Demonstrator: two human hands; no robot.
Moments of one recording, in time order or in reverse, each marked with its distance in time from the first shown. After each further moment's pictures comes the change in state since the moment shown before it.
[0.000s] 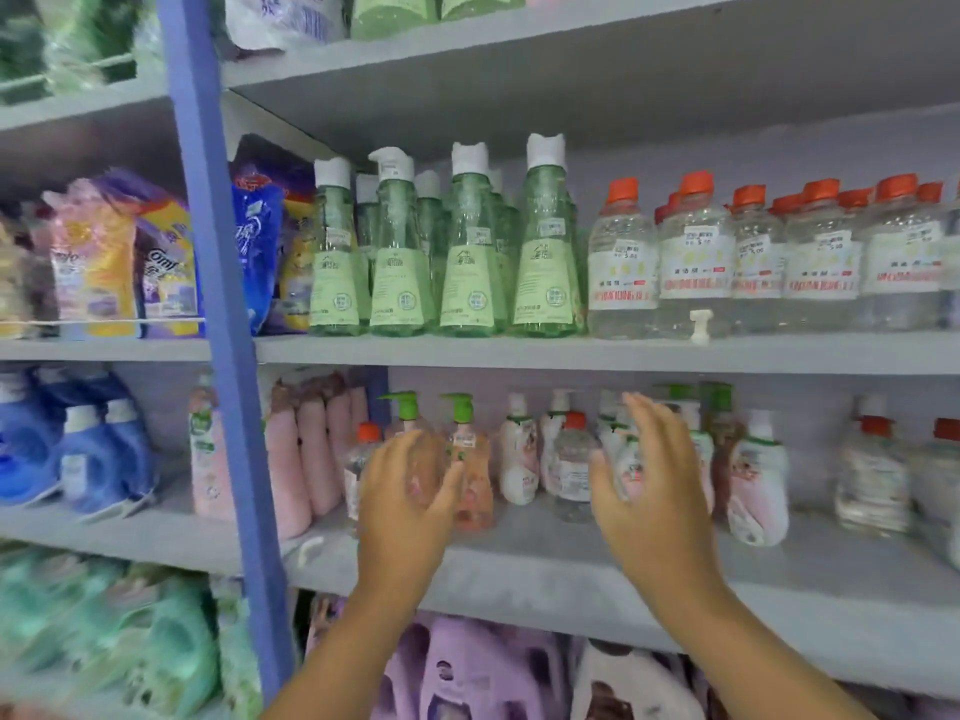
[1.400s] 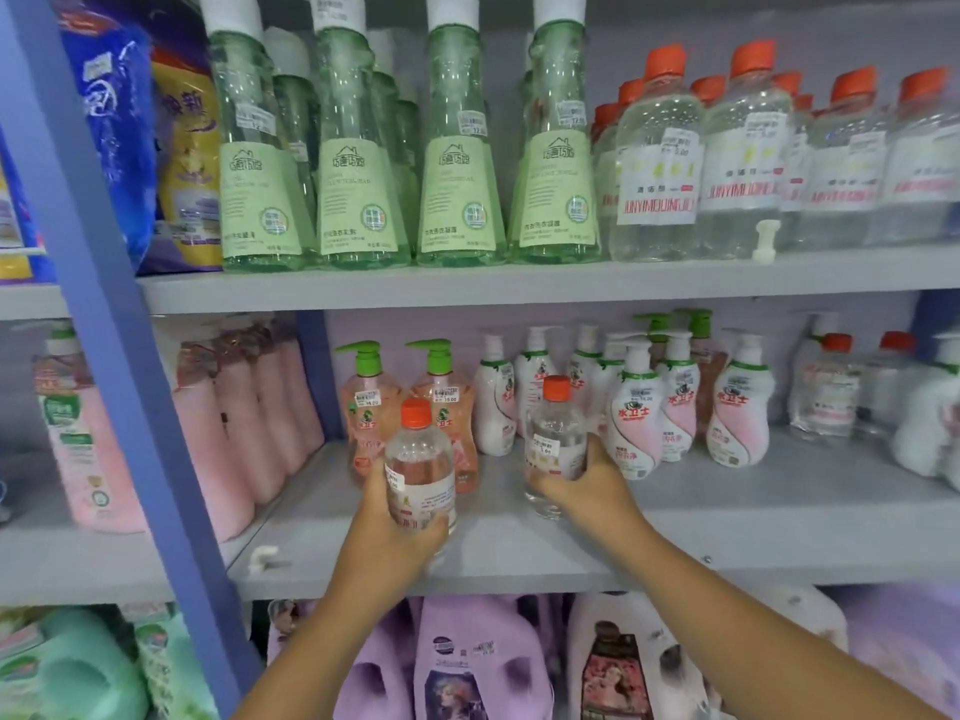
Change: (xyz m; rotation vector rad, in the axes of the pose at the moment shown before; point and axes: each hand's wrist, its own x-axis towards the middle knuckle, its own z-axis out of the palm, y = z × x) left_hand 0.012 -0.123 0.023 -0.273 -0.567 -0.302; right_hand -0.017 0.082 0.130 0.261 -0.271 0.639
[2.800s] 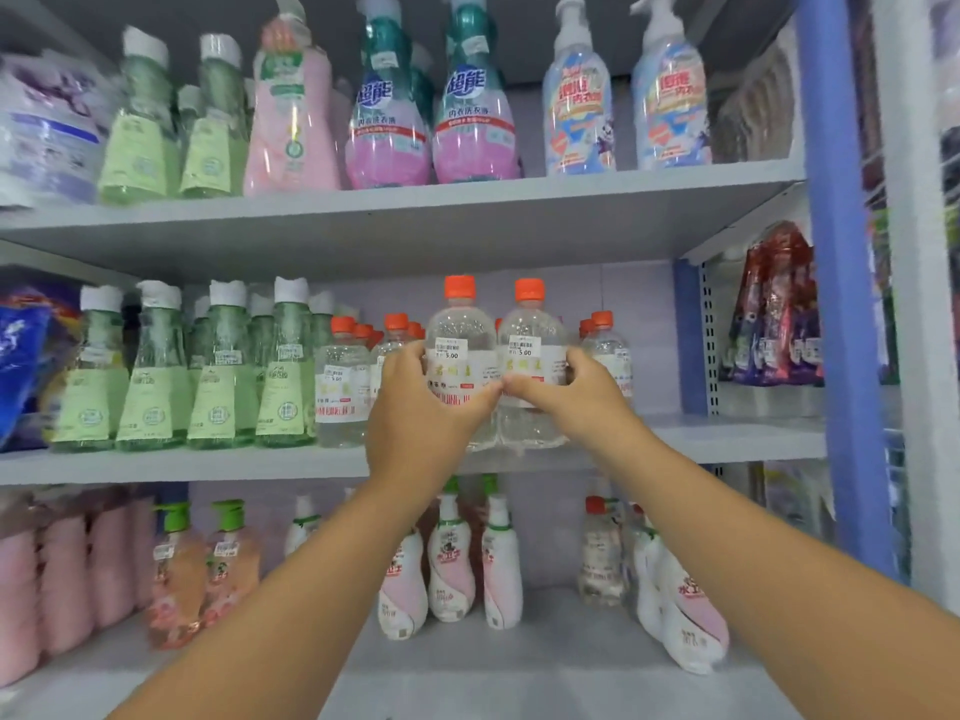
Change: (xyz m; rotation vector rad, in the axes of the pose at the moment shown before) left_hand -0.040 0.408 0.270 0.282 0.524 0.509; right_hand 0.009 -0.183 -0.403 0.069 0.002 -0.452
